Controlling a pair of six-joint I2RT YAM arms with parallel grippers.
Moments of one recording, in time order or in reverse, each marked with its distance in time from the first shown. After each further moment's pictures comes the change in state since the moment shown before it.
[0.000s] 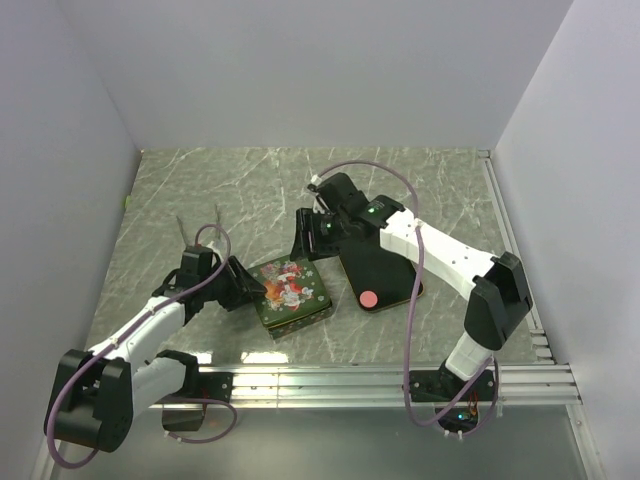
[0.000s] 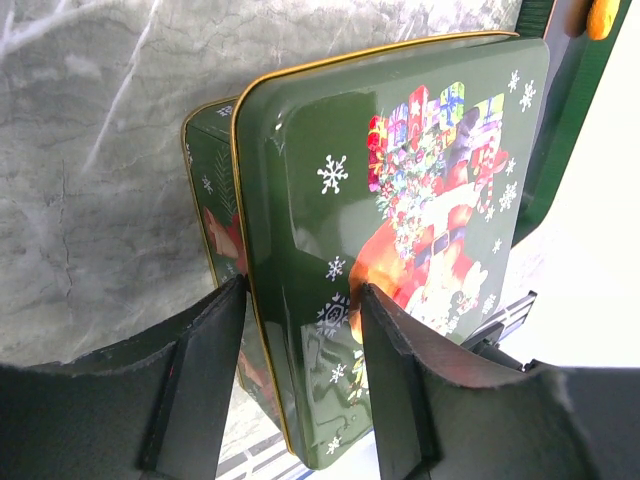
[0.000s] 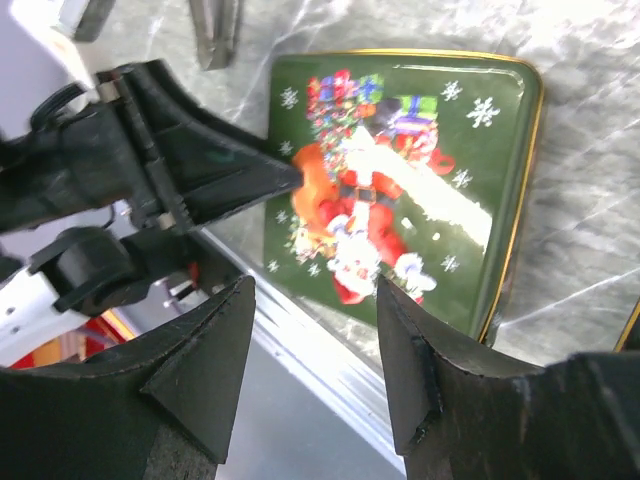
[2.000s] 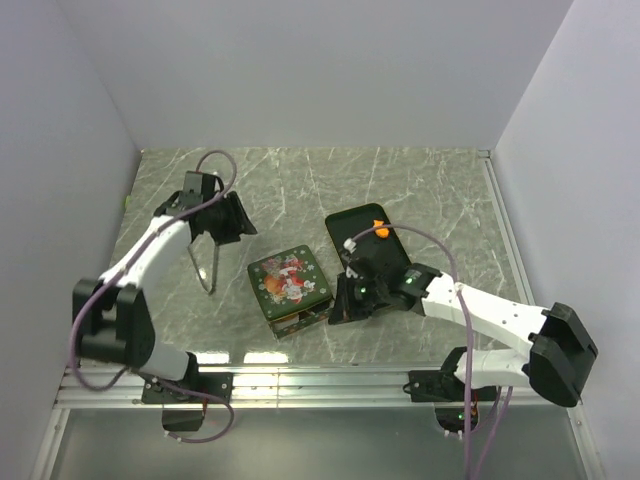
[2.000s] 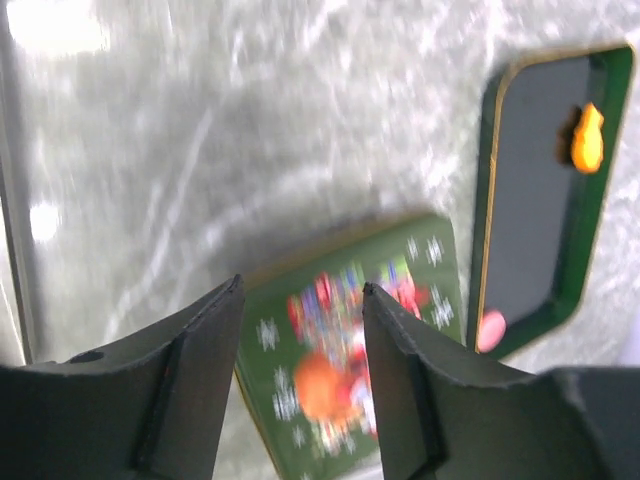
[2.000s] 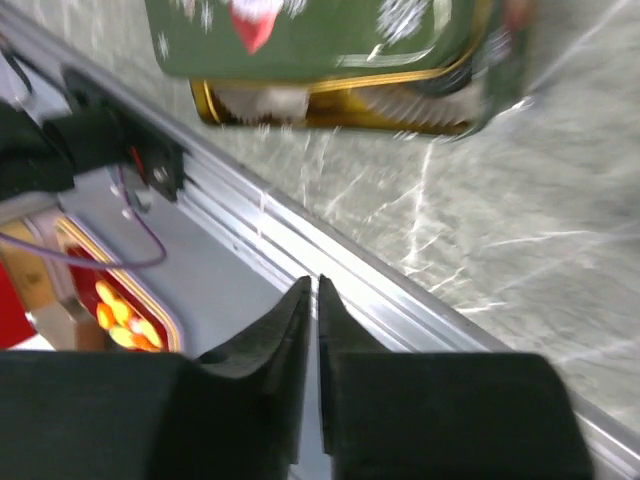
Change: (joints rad) left arm 0.039 0.371 0.673 -0.363 -0.182 0.274; right arm 0.085 -0.459 -0.657 0.163 -0.007 0.189
